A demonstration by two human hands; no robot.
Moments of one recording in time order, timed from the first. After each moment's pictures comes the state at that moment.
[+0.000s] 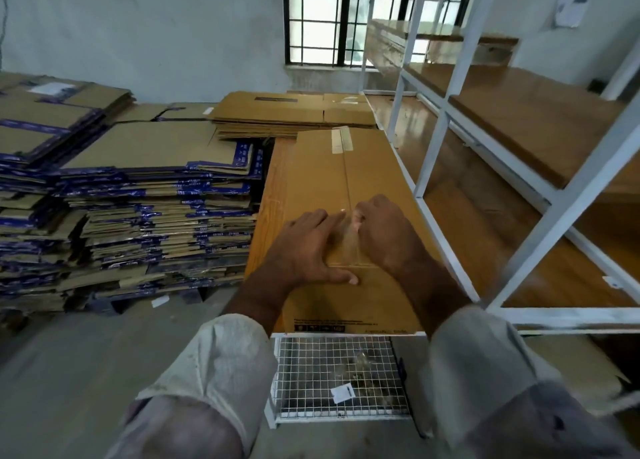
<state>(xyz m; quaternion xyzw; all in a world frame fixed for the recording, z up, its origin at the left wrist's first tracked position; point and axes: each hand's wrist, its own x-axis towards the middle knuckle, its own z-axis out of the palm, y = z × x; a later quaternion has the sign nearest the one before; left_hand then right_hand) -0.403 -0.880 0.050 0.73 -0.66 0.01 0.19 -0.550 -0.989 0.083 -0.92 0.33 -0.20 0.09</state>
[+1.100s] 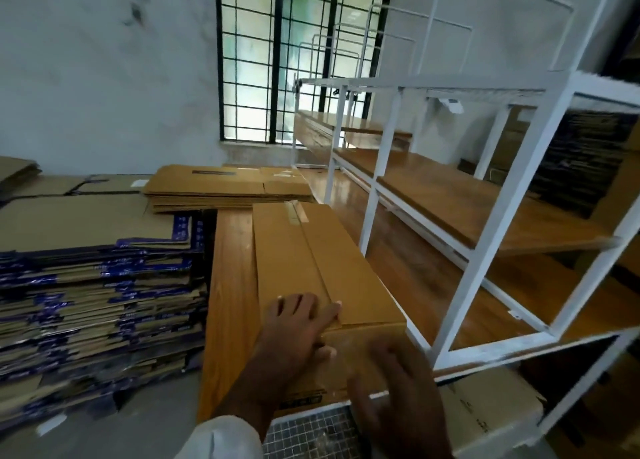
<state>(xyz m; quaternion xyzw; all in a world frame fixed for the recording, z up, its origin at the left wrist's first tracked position) -0.414 -0.872 0.032 0.68 -0.72 0.11 0.09 -0.637 -0.852 0.049 -0.82 0.28 -0.49 -0.03</state>
